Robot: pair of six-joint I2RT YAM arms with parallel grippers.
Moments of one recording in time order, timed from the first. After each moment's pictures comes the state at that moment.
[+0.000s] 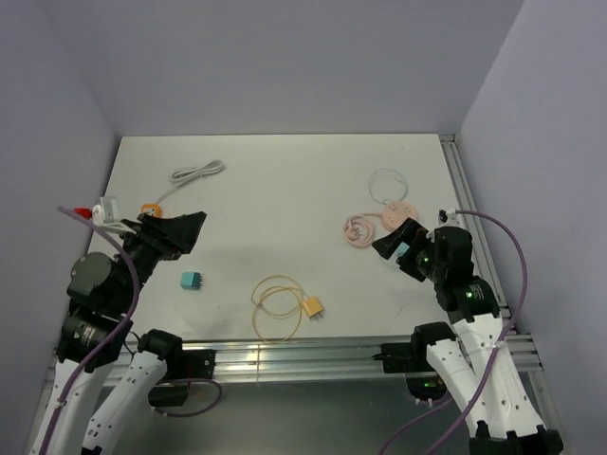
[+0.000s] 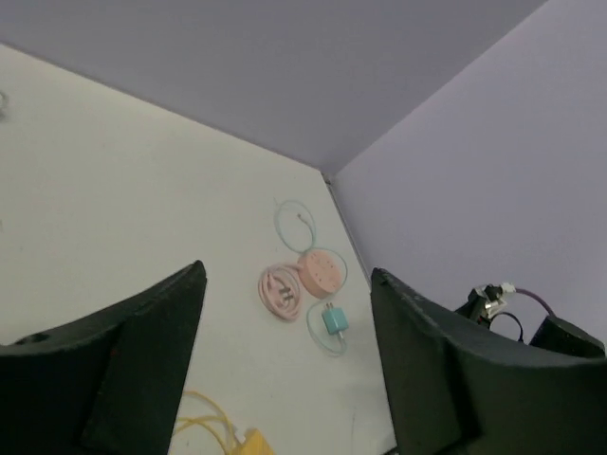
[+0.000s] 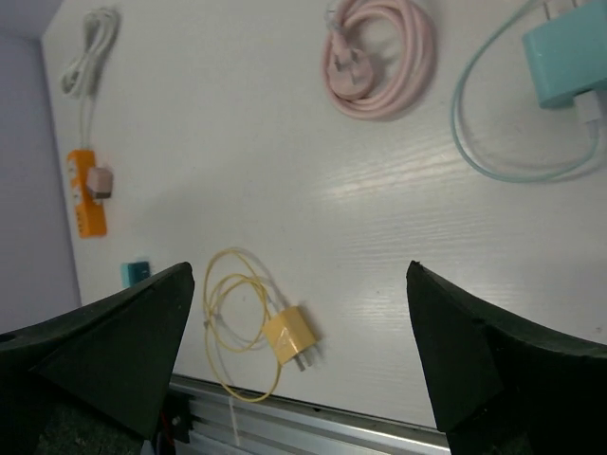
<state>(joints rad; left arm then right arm) -0.33 0.38 0.81 -0.34 0.04 -0.76 0.13 0.54 0.62 -0.64 -0.20 0.77</state>
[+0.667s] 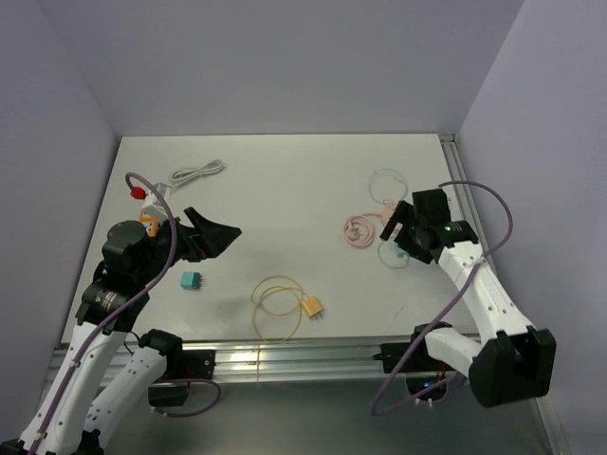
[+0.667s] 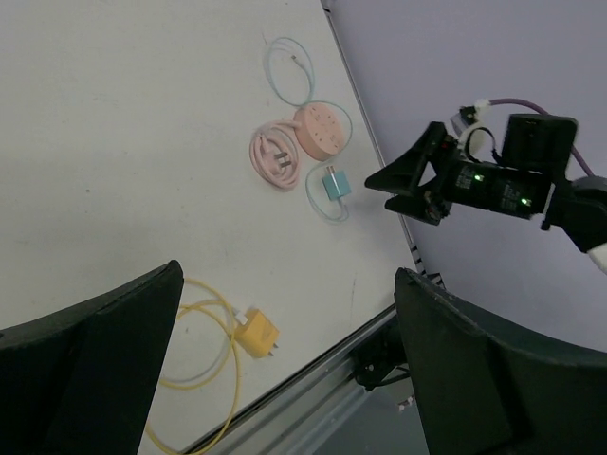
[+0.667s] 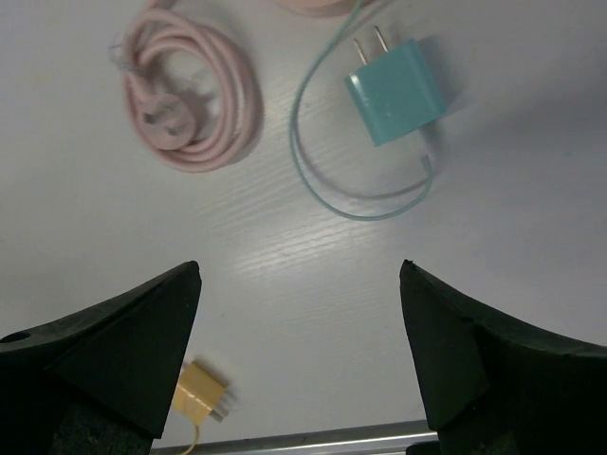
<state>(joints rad) -0.34 0.60 0.82 -0.44 0.34 -0.72 0.13 1.03 0.85 -0.76 0.05 0.66</state>
